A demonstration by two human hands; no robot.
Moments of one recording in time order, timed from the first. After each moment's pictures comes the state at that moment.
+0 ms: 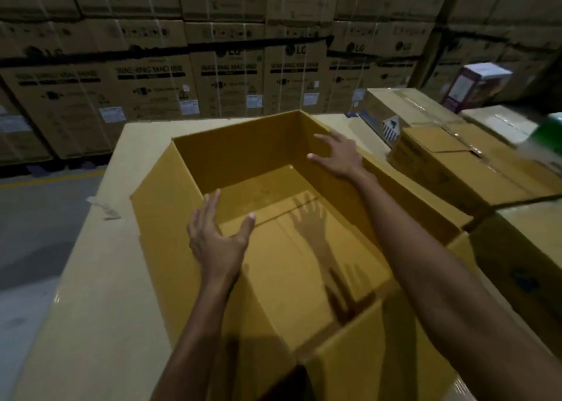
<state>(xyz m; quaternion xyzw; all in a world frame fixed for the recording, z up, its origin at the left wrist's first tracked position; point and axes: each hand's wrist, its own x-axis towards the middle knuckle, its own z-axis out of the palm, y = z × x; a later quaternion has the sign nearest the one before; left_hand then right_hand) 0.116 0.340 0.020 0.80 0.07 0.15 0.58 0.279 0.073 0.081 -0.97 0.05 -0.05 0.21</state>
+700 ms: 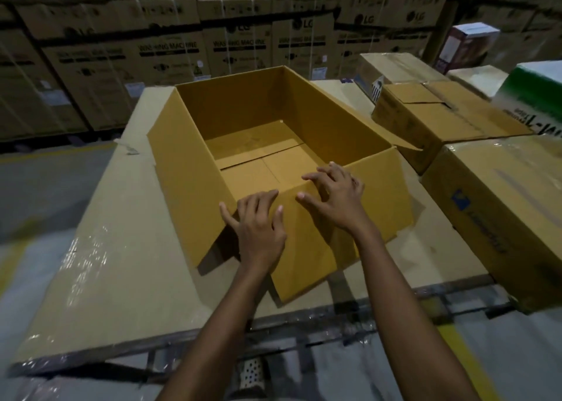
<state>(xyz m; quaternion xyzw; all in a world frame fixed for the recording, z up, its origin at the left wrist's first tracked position) -0.097 0.213 -0.025 0.91 -0.03 0.23 0.35 -0.045 0.021 0.000 -0.96 -0.08 -0.12 0.25</state>
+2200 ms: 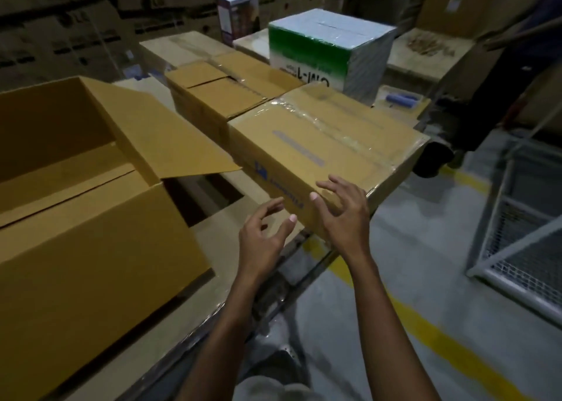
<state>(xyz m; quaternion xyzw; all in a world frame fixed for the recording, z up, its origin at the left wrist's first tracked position) -0.152 -0.173 -0.050 0.73 -0.22 -0.11 0.64 -0.231 -0.327 -0.035 -0.81 0.26 -0.37 0.36</state>
